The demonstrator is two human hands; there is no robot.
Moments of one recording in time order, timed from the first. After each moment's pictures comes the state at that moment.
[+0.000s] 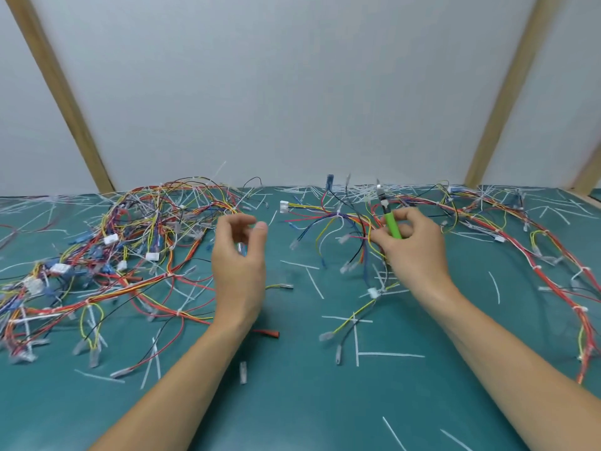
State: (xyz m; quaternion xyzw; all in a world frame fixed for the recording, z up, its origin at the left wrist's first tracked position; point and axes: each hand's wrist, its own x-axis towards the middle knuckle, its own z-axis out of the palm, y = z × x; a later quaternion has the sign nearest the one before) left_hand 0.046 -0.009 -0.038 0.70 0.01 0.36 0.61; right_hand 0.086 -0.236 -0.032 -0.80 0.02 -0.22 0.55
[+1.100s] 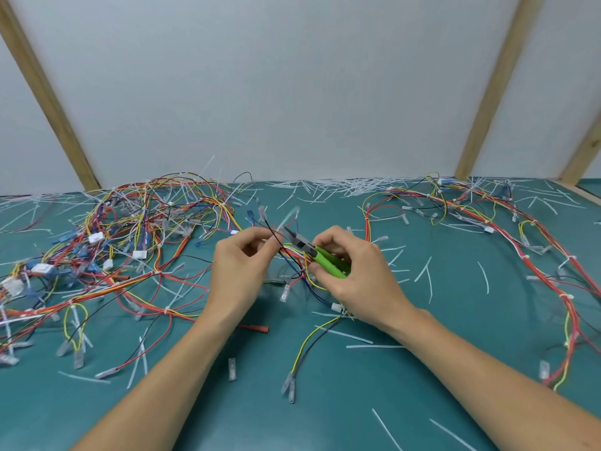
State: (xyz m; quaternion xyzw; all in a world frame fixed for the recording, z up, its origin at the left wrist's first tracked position) left_hand 0.058 -0.007 -0.052 0.77 -0.02 0.22 0.60; right_hand 0.051 -0.200 -0.049 -0.81 -0.25 -0.14 0.50
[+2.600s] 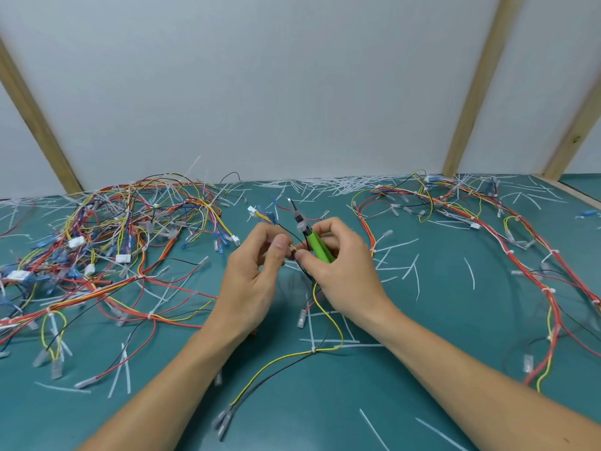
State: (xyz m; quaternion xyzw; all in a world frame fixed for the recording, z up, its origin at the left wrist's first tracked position) left_hand 0.037 -0.035 -0.050 0.77 -0.19 0.22 0.56; right_hand 0.047 -0.186 -0.042 -0.79 -0.11 -0.13 0.59
